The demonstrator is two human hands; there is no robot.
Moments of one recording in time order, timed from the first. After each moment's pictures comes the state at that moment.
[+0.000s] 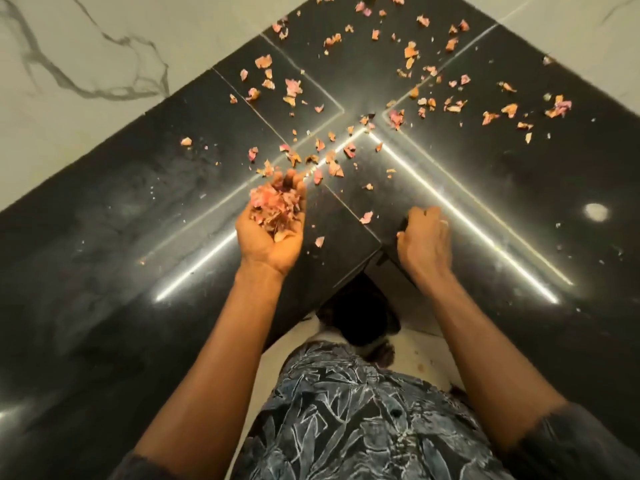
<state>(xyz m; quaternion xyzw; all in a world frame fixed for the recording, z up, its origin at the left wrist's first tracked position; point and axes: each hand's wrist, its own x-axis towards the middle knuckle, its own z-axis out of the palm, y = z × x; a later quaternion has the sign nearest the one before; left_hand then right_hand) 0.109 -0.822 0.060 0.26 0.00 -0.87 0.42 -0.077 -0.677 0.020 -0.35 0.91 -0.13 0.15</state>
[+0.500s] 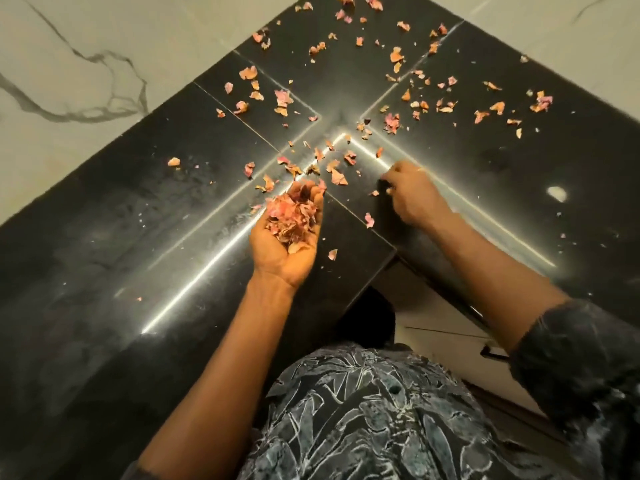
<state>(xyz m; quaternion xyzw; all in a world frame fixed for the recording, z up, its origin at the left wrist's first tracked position) 0.114 -0.847 0.052 0.25 0.01 -0.91 0.33 -0.121 -0.765 0.008 -0.51 0.85 -0.09 0.12</state>
